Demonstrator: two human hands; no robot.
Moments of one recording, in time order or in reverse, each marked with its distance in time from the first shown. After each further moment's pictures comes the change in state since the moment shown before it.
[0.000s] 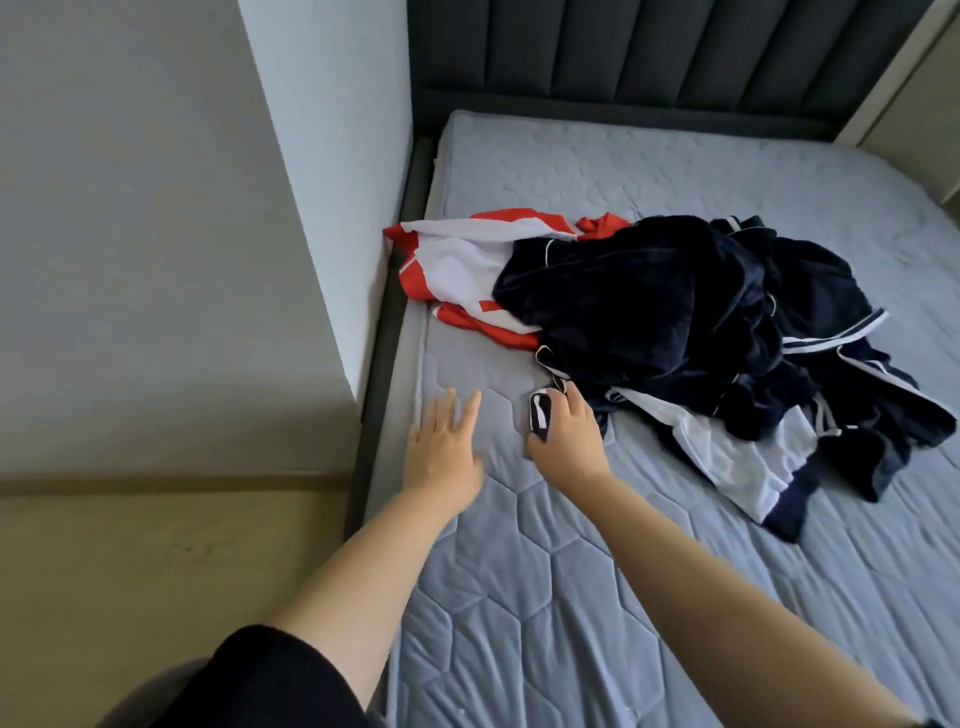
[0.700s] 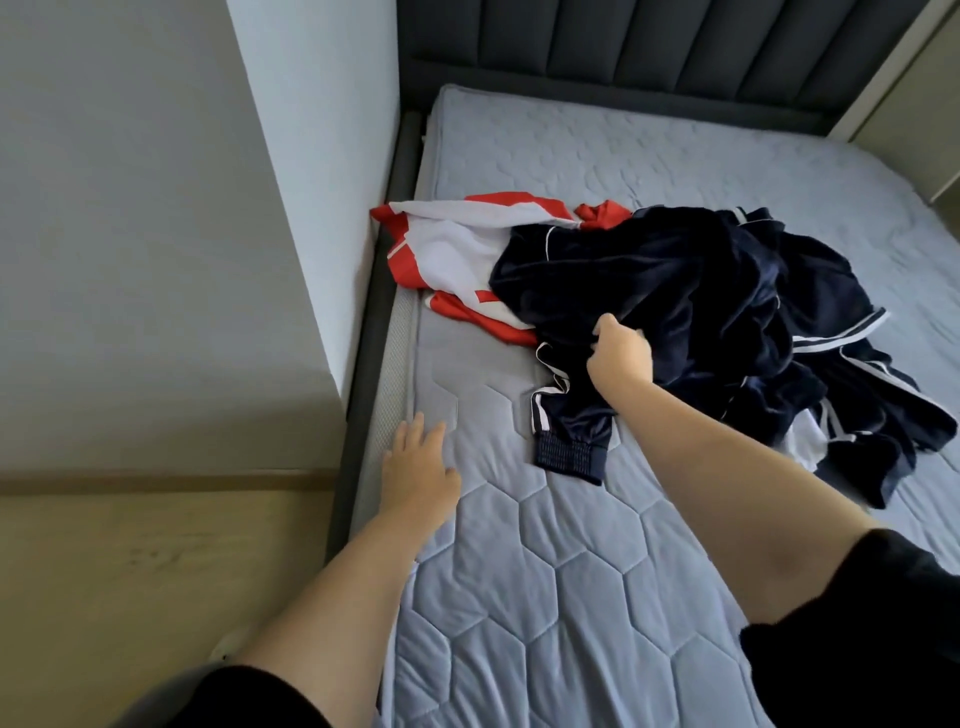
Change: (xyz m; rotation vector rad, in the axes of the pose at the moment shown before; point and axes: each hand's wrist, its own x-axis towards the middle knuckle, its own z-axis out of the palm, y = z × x) left_hand 0.017 -0.035 0.034 -0.208 0.031 -0.132; right_hand 0.107 0.025 -0.047 -0.289 0.209 0.094
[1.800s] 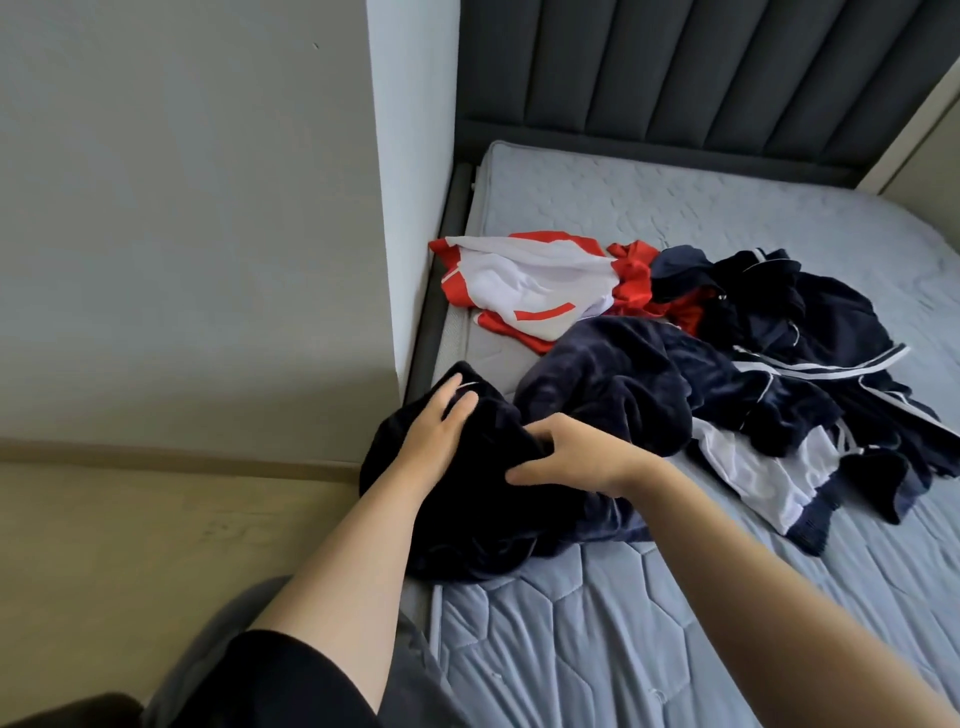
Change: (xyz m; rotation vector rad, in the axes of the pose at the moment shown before) left_hand -0.056 0.002 -0.083 -0.897 0.069 -0.009; right_hand -0.165 -0.072 -0.069 0.745 -0.867 -0.403
